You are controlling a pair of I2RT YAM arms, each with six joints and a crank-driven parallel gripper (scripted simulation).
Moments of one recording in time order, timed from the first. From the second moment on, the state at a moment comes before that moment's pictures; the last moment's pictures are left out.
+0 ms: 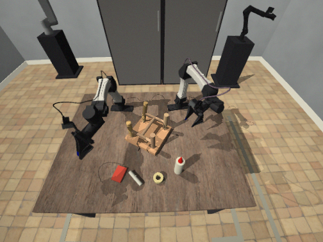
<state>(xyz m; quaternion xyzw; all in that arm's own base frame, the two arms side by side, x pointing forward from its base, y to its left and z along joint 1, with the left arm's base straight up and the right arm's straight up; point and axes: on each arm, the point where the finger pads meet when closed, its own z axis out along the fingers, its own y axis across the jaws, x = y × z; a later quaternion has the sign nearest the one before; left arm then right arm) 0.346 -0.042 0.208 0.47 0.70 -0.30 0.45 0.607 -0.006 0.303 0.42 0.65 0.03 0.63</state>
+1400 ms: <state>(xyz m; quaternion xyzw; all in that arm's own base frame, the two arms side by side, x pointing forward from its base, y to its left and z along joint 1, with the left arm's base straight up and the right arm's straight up) 0.204 -0.251 0.246 0.69 0.46 -0.47 0.31 0.423 0.118 0.251 -0.22 0.82 0.19 0.49</state>
